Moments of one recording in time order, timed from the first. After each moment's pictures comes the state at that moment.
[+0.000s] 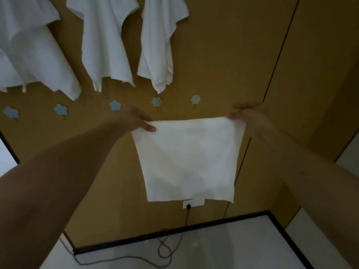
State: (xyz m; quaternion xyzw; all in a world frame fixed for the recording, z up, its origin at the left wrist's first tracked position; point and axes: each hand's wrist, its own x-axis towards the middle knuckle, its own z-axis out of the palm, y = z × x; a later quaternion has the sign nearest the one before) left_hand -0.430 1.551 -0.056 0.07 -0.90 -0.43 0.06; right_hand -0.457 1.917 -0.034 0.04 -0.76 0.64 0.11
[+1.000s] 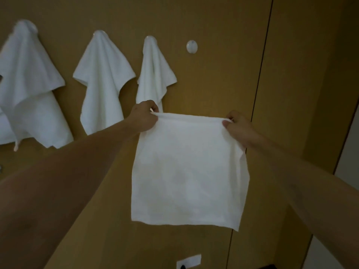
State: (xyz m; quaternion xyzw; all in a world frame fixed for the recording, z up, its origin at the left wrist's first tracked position) left_hand -0.464 1.598 0.093 -0.06 -0.89 -0.33 0.30; right_hand -0.481 1.909 0.073 0.13 -0.87 0.38 0.27
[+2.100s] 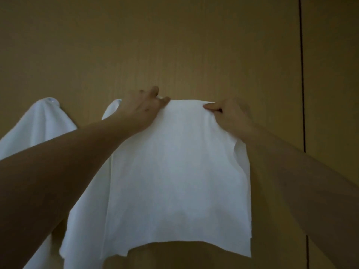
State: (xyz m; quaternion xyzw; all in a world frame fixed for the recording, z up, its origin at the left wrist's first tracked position) left_hand -0.691 1.645 0.327 -0.02 -0.79 0.28 0.54; right_hand -0.780 1.899 0.317 0.30 -0.79 0.21 0.49
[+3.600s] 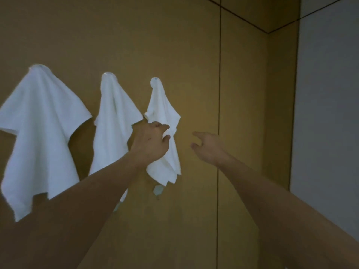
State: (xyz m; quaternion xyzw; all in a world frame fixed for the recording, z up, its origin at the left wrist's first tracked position) left_hand -0.558 1.670 0.141 -0.25 -0.85 -0.15 0.44; right_hand -0.537 1.877 0.124 0.06 -0.92 0.22 0.33
